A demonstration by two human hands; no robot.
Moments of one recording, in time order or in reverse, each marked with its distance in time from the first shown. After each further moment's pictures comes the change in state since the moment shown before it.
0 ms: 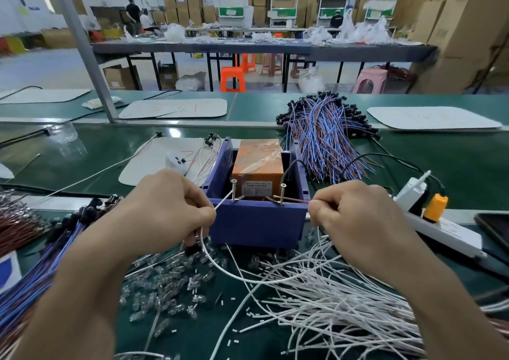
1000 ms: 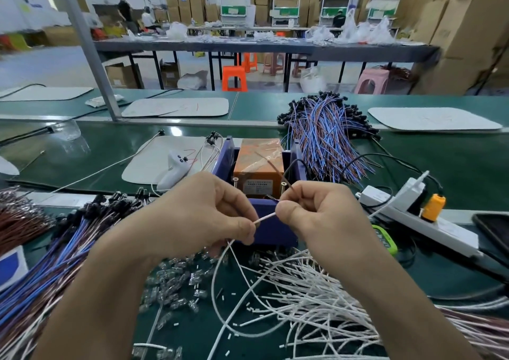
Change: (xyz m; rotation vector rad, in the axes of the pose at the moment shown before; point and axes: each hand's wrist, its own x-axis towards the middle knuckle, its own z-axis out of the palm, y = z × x) left_hand -0.006 0.024 0.012 -0.326 -0.312 0.160; right_hand -0.007 -0.024 0.027 0.676 -0.059 0.022
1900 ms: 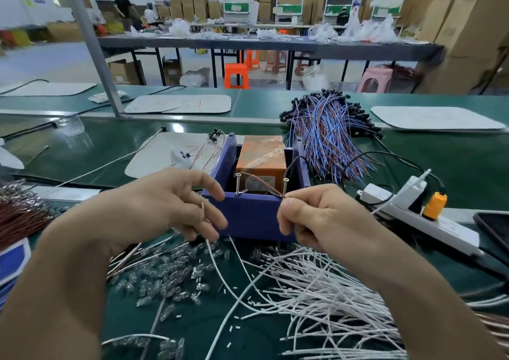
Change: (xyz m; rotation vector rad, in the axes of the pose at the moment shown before) left_hand -0.014 -0.022 -0.034 -0.109 -0.004 -0.131; right_hand -0.002 -0.012 -0.014 0.073 -0.334 0.070
